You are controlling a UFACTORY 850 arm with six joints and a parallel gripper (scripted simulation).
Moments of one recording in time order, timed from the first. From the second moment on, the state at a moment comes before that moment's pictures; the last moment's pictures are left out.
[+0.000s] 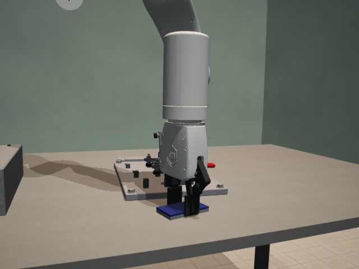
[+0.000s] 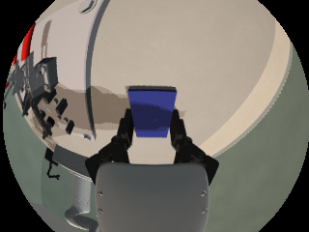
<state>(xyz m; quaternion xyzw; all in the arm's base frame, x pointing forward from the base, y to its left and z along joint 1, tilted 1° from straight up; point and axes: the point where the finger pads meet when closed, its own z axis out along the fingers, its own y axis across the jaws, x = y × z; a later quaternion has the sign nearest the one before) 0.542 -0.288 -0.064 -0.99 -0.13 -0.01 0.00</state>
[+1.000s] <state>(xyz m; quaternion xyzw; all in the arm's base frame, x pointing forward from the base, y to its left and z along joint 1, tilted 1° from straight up) 0.541 -0.289 0.000 -0.99 -0.13 -0.01 0.00</state>
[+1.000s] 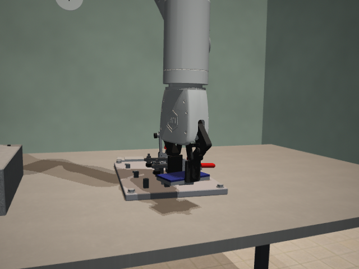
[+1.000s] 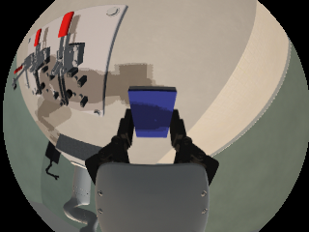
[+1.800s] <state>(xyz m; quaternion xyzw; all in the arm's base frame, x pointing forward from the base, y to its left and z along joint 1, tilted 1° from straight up) 0.540 -0.289 0.056 -0.99 -0.13 -0.01 0.00</state>
